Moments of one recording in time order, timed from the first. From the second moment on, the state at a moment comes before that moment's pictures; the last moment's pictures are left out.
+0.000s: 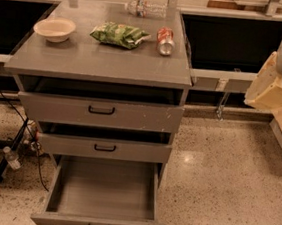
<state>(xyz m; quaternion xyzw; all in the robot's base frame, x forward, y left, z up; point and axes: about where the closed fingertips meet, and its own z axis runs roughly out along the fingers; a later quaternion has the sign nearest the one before) 0.438 -0.215 0.981 -0.60 0.78 -0.04 0.17</state>
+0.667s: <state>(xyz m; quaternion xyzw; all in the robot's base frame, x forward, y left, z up) 0.438 -0.215 0.981 -0.60 0.78 -0.04 0.17</state>
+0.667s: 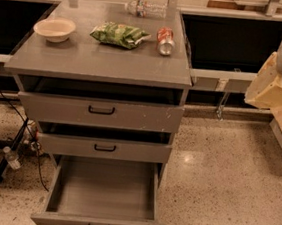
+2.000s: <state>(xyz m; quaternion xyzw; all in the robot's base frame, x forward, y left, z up) 0.420 -0.190 0.883 -0.62 0.77 0.02 0.14</state>
